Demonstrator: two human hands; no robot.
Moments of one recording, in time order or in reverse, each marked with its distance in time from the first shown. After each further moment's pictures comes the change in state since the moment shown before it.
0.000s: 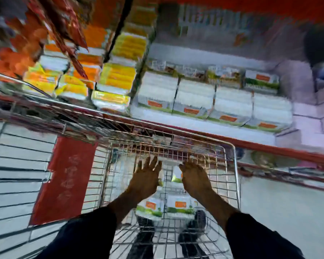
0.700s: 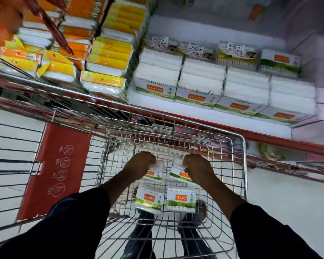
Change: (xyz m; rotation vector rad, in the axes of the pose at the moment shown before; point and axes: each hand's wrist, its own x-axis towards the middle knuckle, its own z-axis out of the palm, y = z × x) left_hand 0.028 -0.040 0.008 -0.362 -0.068 -0.007; right_hand 0.019 0.017 0.006 0.218 -0.030 0.068
